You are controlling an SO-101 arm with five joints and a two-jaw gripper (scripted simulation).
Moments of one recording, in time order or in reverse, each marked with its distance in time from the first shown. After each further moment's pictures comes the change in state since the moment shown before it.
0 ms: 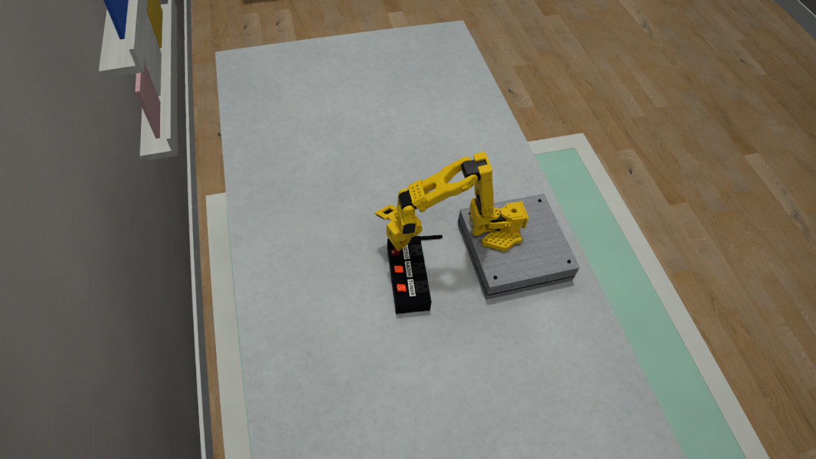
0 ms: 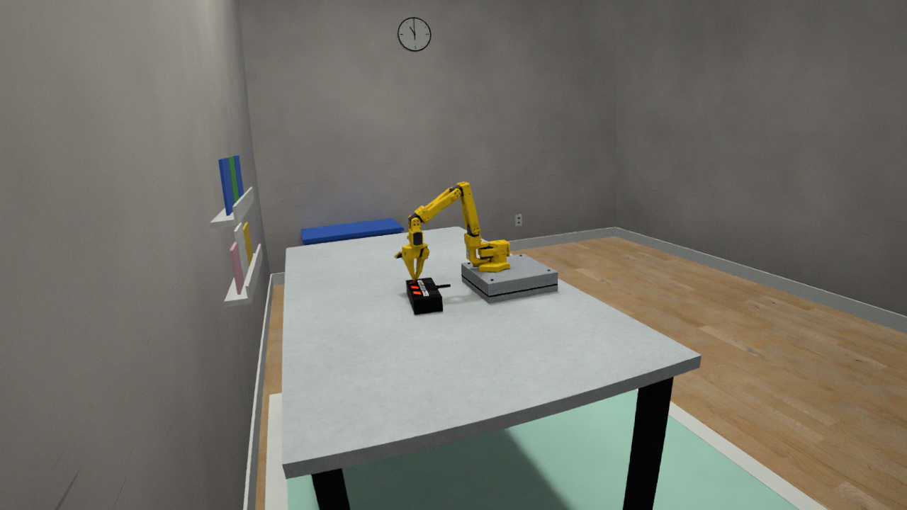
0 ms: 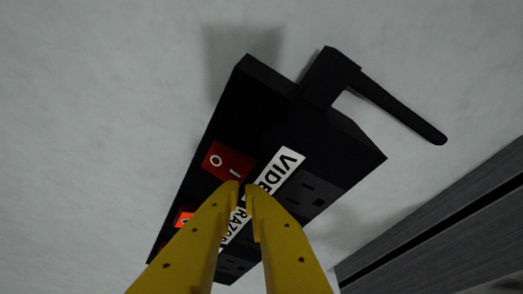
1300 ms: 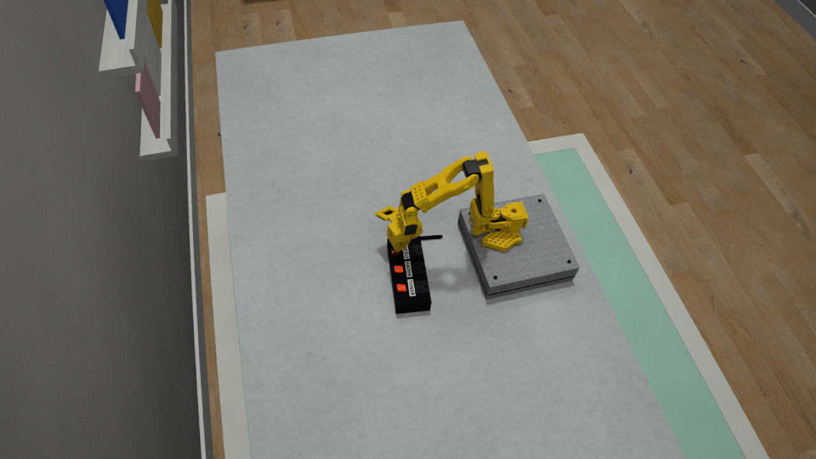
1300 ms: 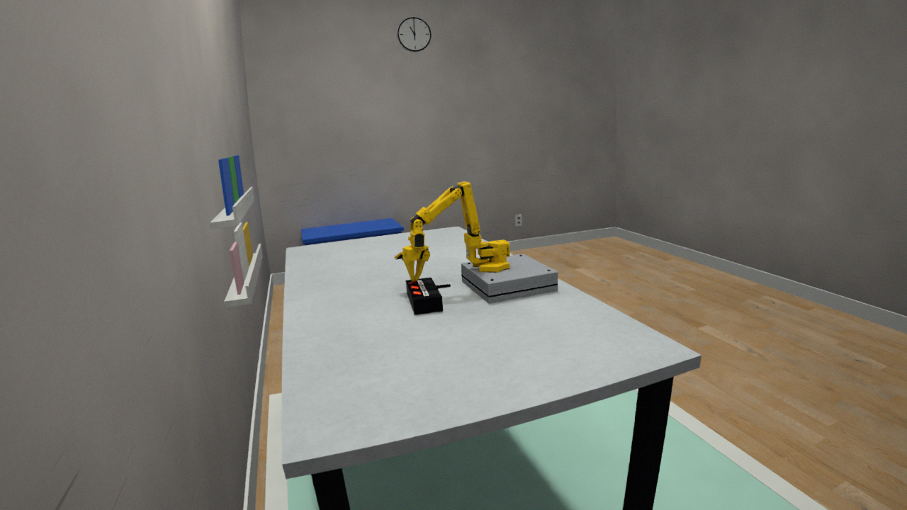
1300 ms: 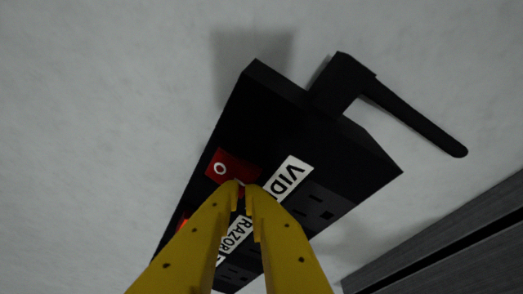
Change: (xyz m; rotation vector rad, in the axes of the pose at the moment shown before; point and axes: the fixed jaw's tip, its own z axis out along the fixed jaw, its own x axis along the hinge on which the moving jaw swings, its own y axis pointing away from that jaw) arm -0.001 0.002 0.005 -0.049 -0.018 0.000
